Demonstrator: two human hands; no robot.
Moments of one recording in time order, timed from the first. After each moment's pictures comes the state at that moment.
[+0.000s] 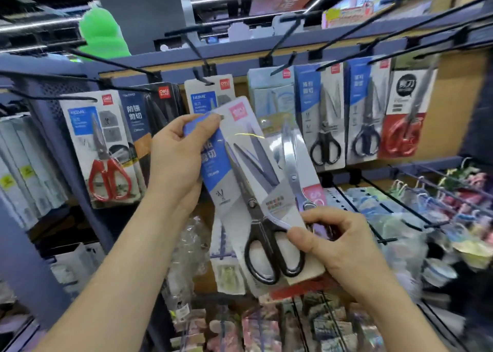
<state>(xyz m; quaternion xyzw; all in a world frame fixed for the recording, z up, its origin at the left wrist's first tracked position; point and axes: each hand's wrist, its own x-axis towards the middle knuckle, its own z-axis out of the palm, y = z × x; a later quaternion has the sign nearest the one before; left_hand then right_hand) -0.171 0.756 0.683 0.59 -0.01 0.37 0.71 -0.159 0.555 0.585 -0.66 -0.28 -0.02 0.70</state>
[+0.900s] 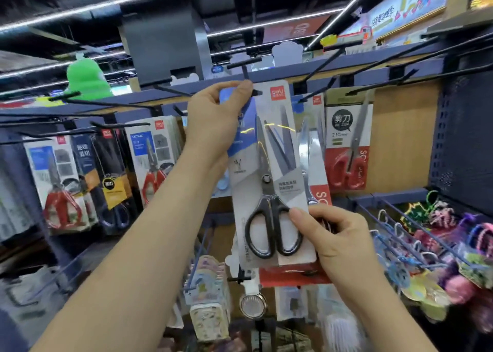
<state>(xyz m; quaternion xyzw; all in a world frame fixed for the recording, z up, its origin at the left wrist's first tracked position) -0.065 0.583 0.750 0.70 -0.03 0.44 0.57 -0.064 0.428 0.600 -0.58 -0.30 -0.07 0.76</state>
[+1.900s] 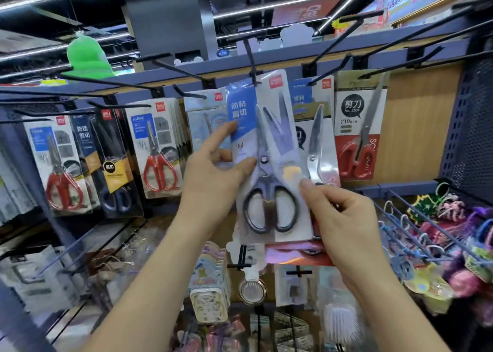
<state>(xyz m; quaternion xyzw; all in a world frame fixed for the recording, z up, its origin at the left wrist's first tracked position) -0.104 0.592 0.666 0.77 0.03 0.39 0.51 -0.059 0.430 0.606 -0.60 -0.25 -0.06 0.76</state>
